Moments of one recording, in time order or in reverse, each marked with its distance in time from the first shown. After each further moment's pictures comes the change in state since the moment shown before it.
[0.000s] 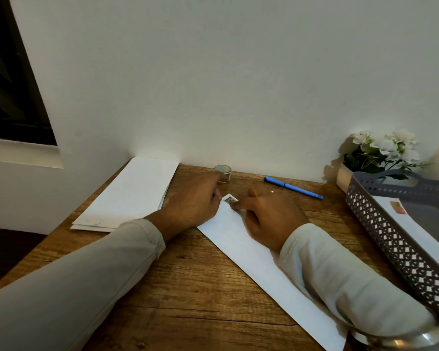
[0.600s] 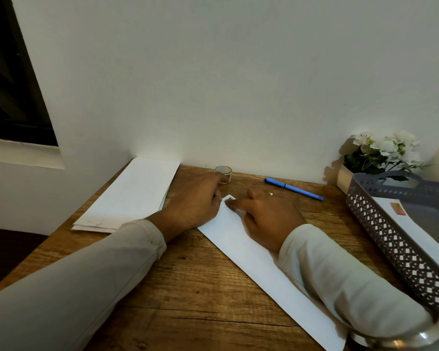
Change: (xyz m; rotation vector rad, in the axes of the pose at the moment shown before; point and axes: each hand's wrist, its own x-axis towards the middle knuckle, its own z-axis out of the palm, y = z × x) left_hand -0.001 -0.001 0.000 0.006 0.015 0.015; right_hand 0.003 -0.002 0.000 -0.005 -0.036 0.009
